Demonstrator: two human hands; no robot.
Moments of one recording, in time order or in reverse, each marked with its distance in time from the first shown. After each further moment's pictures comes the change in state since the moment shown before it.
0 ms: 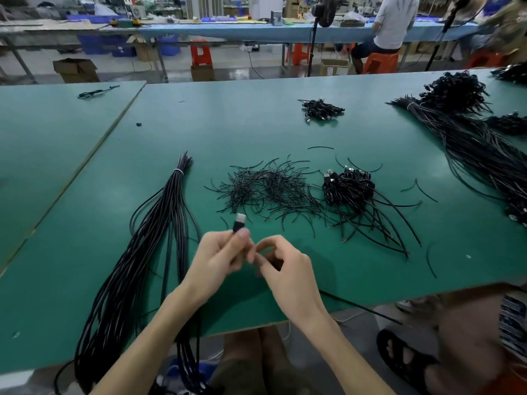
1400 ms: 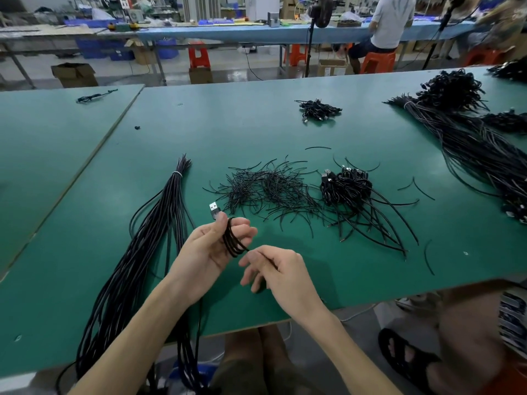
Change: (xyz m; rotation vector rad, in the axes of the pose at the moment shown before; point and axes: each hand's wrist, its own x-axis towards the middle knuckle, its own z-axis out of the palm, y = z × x) left_hand 0.007 0.004 -0.011 -0.661 0.046 -0.284; right_hand 0.001 0.000 -0.001 0.188 -0.173 -0.012
